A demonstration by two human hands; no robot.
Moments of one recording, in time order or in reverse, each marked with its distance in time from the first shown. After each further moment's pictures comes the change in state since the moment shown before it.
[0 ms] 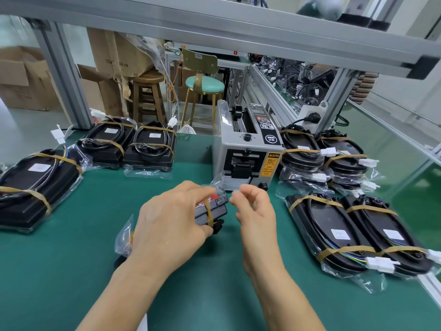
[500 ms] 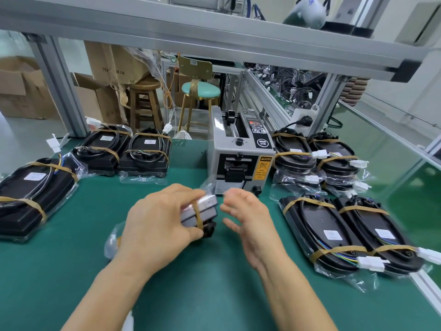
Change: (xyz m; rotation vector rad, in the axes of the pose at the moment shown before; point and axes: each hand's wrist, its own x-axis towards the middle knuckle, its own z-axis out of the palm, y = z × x) left_hand 0.003 -0.004 -0.010 -0.145 0.012 0.051; right_hand 0.017 -0.004 -0.020 0.057 -0.243 0.161
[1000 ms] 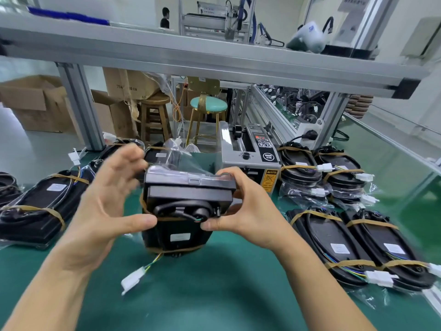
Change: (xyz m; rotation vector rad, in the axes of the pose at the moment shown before) left_hand 0.003 -0.056 -0.053 -0.904 0.078 0.188; right_hand 0.008 -0.054 0.006 -0.531 -0.406 -0.520
